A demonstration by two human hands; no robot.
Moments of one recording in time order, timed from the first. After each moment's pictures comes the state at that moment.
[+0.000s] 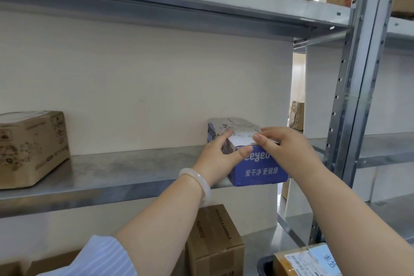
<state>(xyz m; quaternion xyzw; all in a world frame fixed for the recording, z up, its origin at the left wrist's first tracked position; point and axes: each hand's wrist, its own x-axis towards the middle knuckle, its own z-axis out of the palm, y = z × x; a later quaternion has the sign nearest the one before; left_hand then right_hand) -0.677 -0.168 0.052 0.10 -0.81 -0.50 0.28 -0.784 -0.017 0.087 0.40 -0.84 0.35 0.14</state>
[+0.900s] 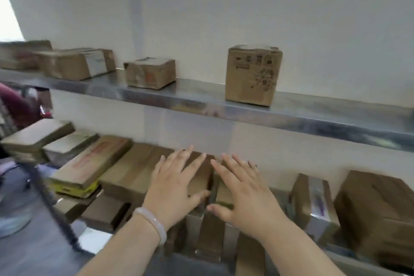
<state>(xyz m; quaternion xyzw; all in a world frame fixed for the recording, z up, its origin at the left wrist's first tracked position) -0.193 -0.297 -0.114 0.43 -0.87 0.01 0.22 -0.377 -0.218 -0.097 0.74 -0.66 0.14 0.04</state>
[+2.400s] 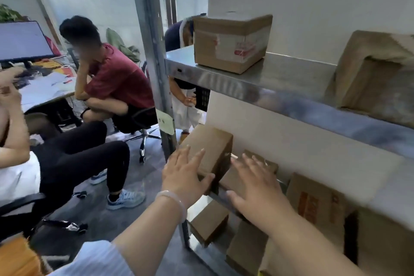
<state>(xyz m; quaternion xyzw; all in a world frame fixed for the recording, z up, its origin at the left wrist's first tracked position) 0.341 -0.713 -0.192 0.71 -0.69 -0.07 0.13 0.150 -0.682 -0.162 0.79 -0.60 0.11 -0.12</state>
